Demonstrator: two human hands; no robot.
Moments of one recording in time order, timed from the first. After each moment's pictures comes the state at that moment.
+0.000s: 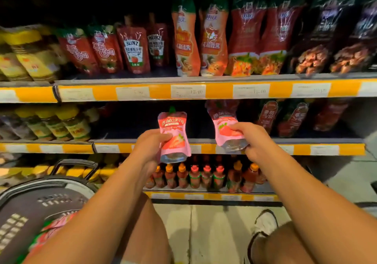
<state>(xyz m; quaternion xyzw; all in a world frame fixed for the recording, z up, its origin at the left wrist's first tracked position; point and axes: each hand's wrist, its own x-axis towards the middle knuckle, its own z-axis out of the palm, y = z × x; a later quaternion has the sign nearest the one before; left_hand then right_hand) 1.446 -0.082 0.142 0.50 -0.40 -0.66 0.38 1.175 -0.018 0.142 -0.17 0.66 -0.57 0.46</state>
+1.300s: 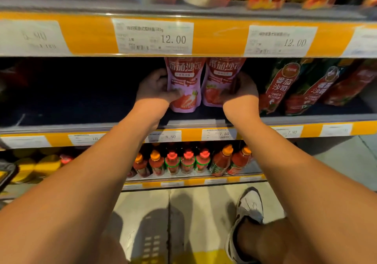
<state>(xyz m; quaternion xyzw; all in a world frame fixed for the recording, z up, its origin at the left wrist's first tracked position) 1.323 -0.210 0.068 0.39 -0.60 -0.56 0.41 1.141 -0.119 0.079 -0.39 0.76 -0.51 0.12</state>
